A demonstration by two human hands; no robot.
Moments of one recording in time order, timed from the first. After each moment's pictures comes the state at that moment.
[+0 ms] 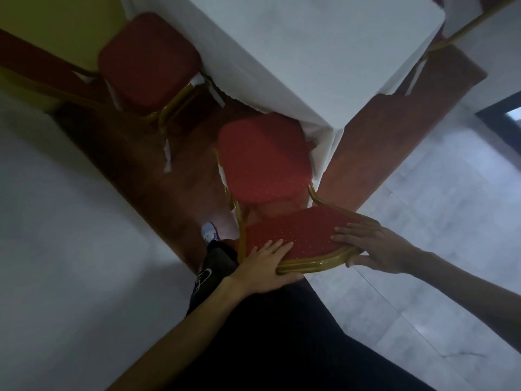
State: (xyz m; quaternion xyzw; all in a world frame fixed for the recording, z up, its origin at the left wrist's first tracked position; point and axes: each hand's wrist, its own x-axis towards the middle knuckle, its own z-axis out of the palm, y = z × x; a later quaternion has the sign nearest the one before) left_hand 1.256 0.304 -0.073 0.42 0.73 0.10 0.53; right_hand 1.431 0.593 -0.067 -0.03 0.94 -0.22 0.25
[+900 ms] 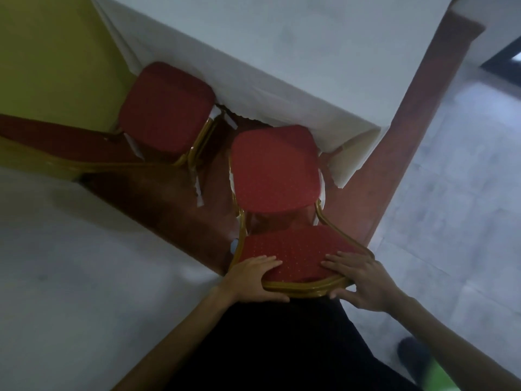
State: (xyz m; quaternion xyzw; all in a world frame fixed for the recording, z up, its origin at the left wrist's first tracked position) left_hand 1.013 0.151 -0.086 0.52 0.67 0.00 0.53; right_hand 1.287 0.337 -0.076 0.18 0.94 -0.28 0.11
